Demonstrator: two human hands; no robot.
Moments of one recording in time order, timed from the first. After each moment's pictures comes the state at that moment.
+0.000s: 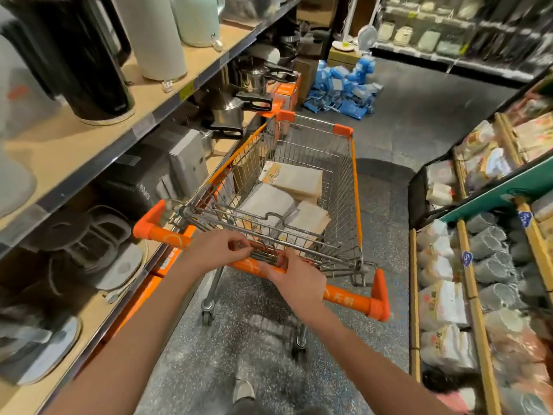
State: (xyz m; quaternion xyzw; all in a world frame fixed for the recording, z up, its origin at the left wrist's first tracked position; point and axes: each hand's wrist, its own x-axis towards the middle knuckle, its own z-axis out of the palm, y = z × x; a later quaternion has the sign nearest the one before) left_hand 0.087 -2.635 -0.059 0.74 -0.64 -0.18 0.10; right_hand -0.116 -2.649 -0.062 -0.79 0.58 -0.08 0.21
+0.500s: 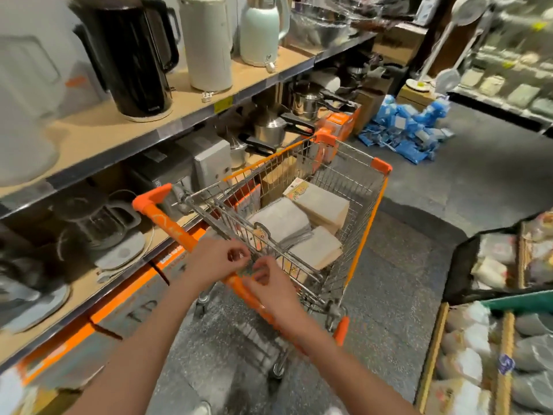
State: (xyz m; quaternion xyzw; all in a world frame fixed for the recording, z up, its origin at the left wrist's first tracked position) left_hand 0.025 -2.691 -0.055 0.83 -0.51 -0.13 0.18; right_hand -0.131 -2.754 -0.058 -0.76 0.38 -0.06 0.52
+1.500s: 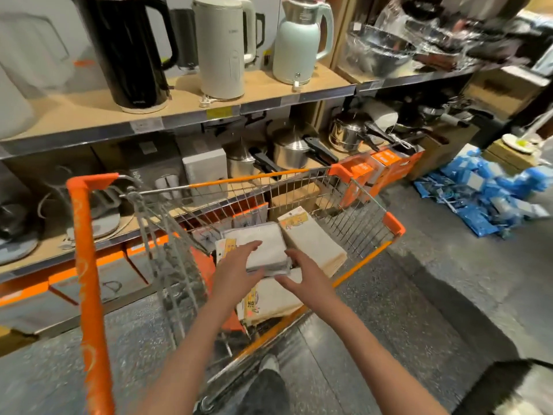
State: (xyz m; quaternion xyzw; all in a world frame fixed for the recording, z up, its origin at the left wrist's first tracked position) left_hand -0.090 -2.951 -0.095 0.89 -0.23 -0.13 0.37; right_hand -0.180 -3.110 -0.081 -0.91 0.15 0.00 0.39
